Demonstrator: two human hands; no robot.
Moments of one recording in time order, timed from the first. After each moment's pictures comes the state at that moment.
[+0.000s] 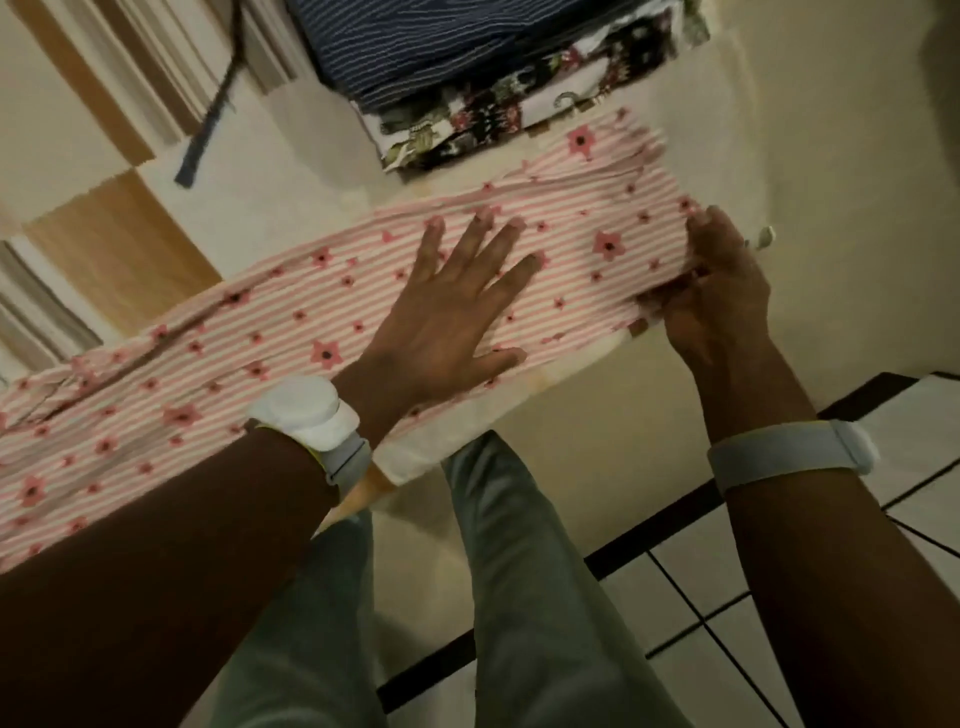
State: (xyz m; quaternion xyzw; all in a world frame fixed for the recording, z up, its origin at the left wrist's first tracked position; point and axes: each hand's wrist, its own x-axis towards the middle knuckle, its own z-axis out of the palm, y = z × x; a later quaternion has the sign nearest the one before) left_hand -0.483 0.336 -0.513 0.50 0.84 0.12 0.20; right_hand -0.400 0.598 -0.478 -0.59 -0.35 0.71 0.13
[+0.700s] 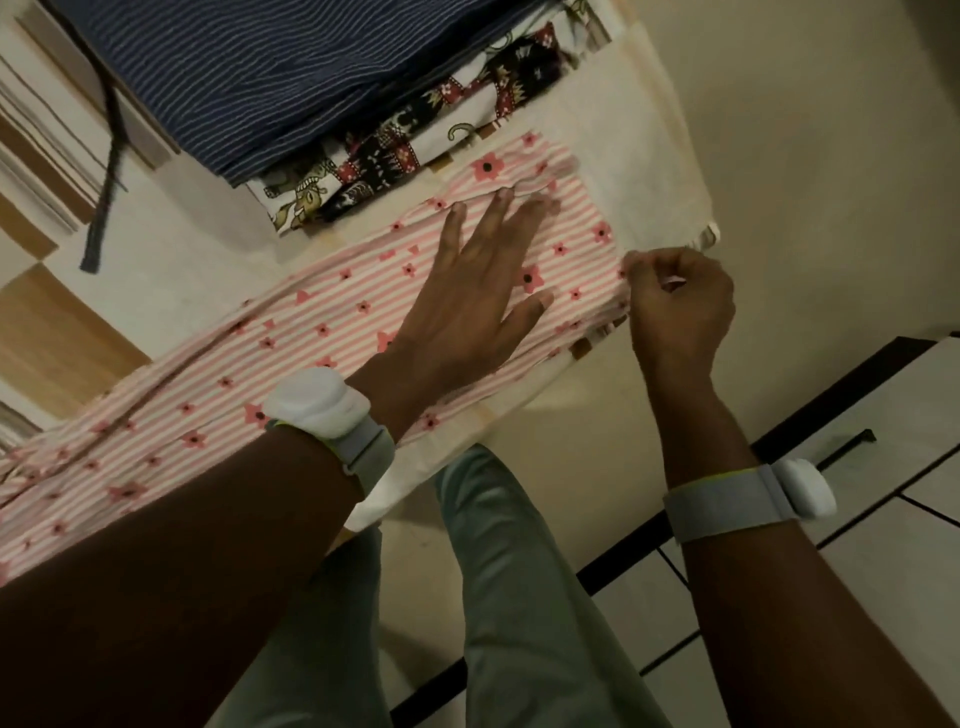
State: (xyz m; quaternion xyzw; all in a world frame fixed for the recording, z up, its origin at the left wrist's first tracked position) left_hand -0.489 0.444 -0.513 0.44 0.81 0.30 0.25; right_hand -0.381 0.613 -0.470 -0.57 -0.76 0.31 0.04
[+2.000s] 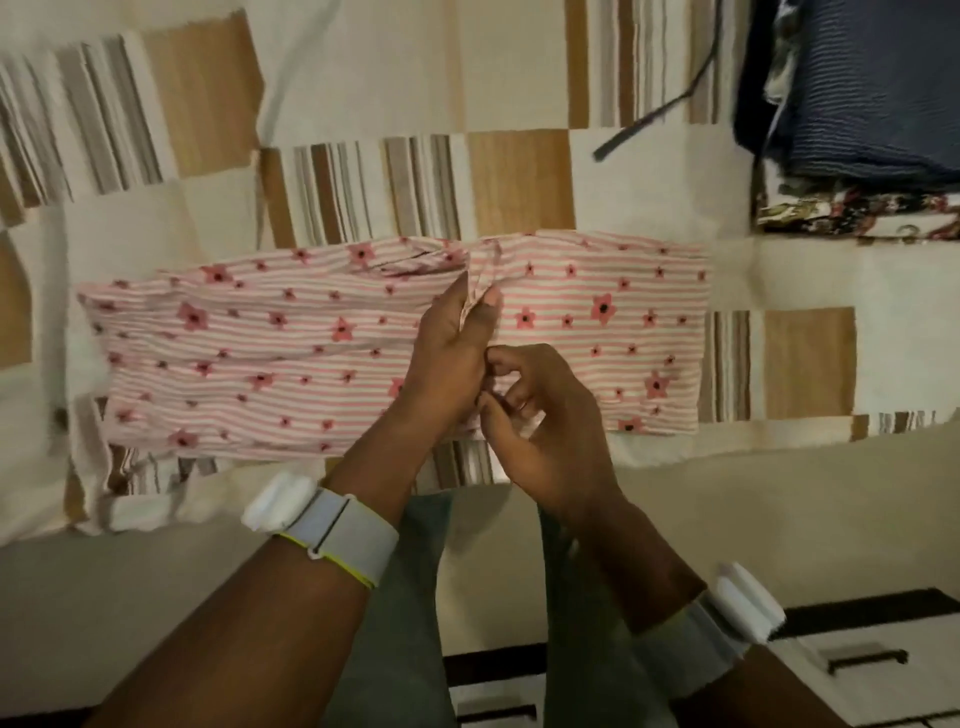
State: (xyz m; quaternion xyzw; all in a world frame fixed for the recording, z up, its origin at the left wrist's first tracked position) left_hand -0.451 0.094 -0.442 -0.26 0.64 0.70 0.22; right_hand -0.392 0.216 -0.427 0.00 -0.86 0.49 -0.14
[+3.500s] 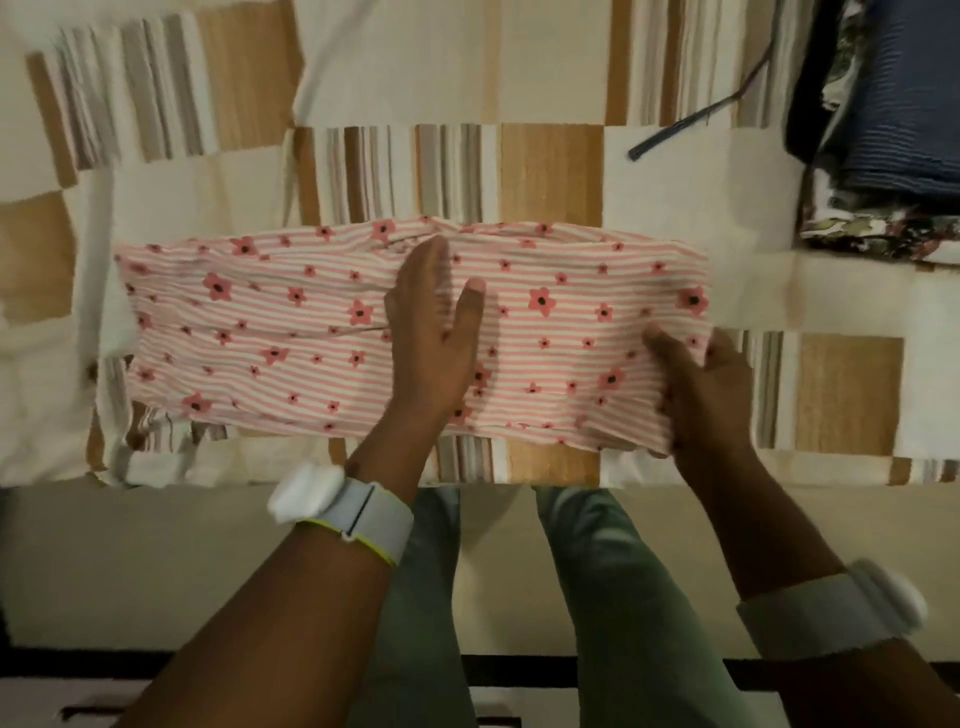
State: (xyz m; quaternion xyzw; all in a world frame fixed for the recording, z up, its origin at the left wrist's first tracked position) left_hand -0.437 0.085 -0.484 -0.24 0.85 0.47 0.06; right_hand -0.432 0.320 -0.445 -0.32 -0.73 0.58 -0.16
